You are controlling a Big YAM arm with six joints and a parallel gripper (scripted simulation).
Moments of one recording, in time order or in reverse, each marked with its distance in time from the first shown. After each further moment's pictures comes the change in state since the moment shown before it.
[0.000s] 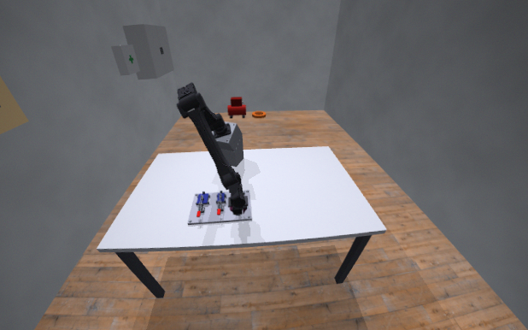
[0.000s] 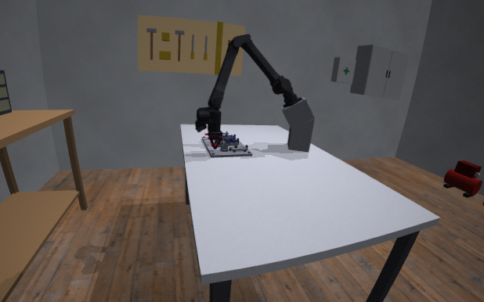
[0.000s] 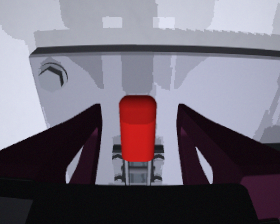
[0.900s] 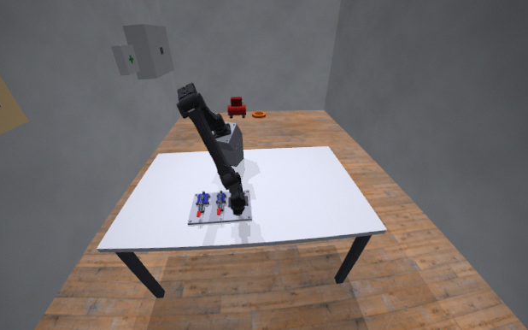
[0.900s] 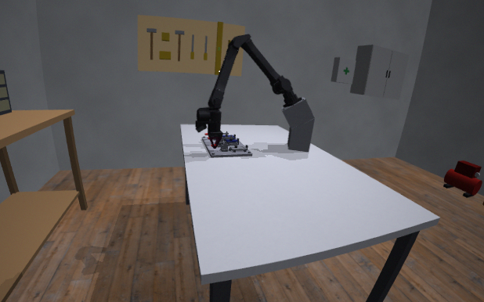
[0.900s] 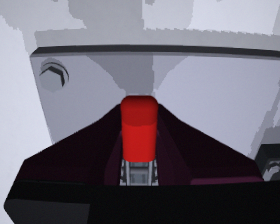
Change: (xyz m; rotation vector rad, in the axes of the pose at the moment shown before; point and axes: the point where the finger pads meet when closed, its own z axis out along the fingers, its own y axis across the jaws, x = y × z) arm 0.000 0.001 0.000 -0.002 0.000 -0.002
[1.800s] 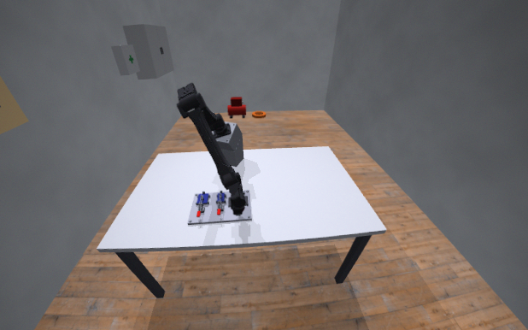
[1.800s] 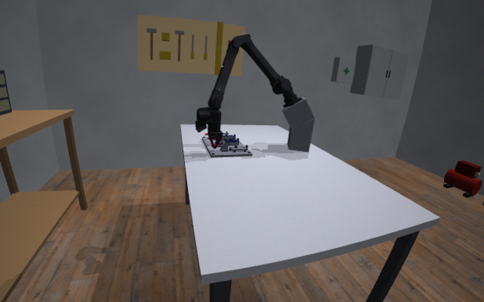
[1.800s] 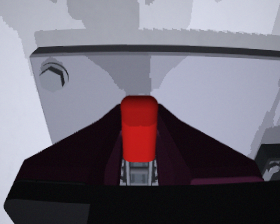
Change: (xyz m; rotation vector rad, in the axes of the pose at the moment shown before) arm 0.000 0.000 0.000 0.001 0.000 0.000
